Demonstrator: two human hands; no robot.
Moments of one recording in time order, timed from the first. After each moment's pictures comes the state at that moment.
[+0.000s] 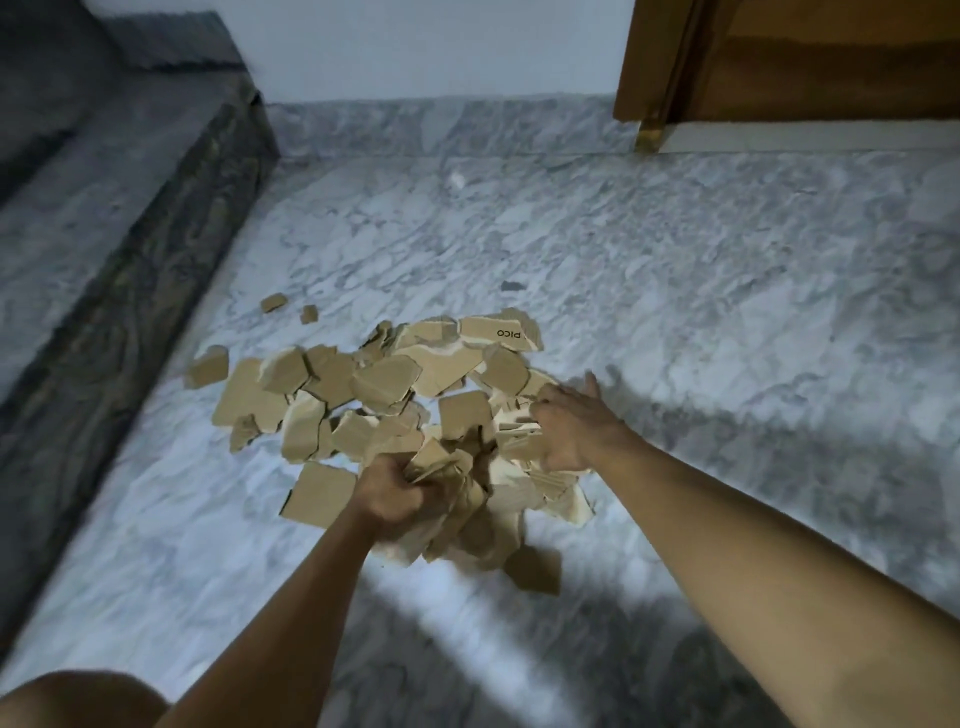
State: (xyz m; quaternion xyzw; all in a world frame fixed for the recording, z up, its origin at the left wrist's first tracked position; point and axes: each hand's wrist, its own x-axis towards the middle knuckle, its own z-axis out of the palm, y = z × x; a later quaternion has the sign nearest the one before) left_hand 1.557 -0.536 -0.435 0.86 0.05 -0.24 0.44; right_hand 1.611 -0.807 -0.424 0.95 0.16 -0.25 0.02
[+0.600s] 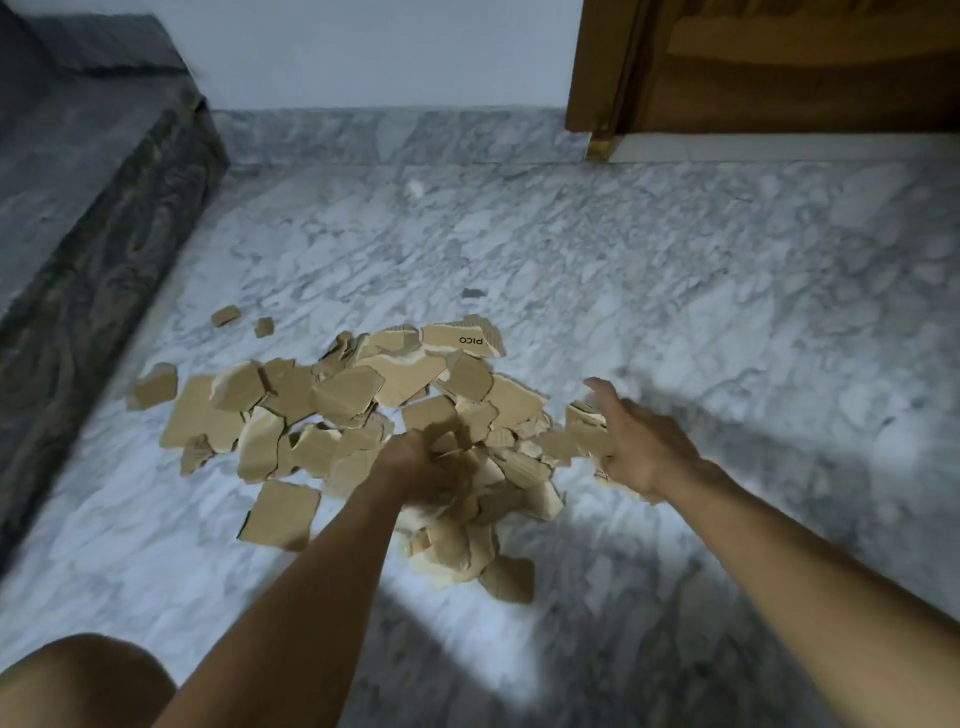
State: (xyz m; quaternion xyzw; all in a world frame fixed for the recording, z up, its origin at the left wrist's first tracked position) left_hand 1.602 -0.604 -0.436 0.93 -0.02 -0.29 0.23; right_hand 1.548 -0.896 -0.391 0.97 -0.04 -0.19 -0.11
